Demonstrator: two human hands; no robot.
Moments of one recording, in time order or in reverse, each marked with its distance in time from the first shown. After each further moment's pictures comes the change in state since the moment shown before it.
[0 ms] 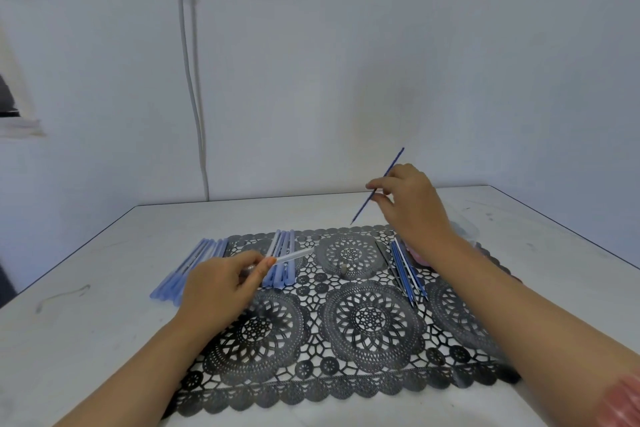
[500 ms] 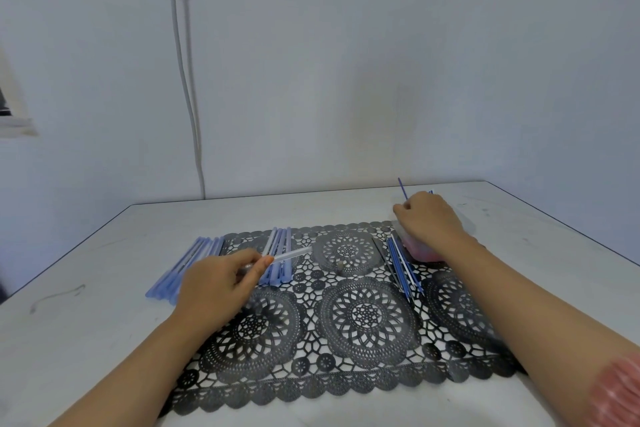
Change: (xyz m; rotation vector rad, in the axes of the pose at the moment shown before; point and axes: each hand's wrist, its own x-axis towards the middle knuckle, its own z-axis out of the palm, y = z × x) left_hand -0.001 0.005 -0.001 0.025 -0.025 0.018; right_hand -0.015 0.029 -0.002 -0.125 -0.537 0.653
